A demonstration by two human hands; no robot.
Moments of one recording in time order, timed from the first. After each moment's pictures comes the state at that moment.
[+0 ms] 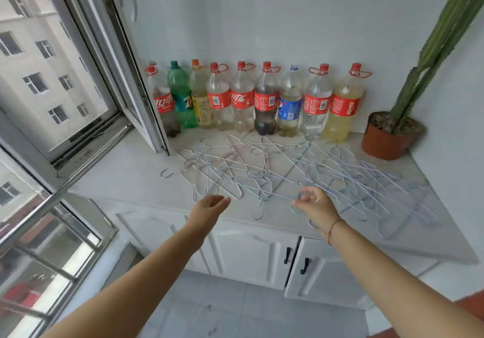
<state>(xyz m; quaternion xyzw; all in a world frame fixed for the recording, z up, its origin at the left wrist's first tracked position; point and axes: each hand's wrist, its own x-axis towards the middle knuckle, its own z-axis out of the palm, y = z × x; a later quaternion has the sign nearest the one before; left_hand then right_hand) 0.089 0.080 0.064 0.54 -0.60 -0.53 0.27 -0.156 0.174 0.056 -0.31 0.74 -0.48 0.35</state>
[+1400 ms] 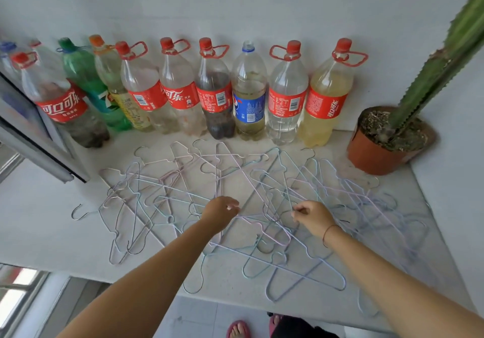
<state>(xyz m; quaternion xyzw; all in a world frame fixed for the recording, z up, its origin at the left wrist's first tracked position) -0.177 -0.089 -0.026 0.52 -0.77 -0.38 0.01 -0.393 0.041 -0.041 -0.35 0.79 -0.33 0.37</state>
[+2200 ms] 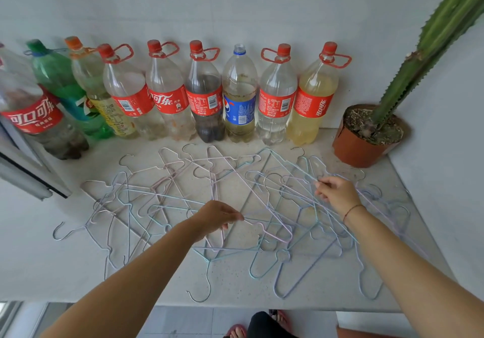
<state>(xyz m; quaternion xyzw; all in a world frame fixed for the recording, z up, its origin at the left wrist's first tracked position) -0.152 -0.105 -0.003 0.42 -0.72 -0.55 -0.03 -0.418 0.047 0.010 -0.24 0.79 -0.48 0.29</state>
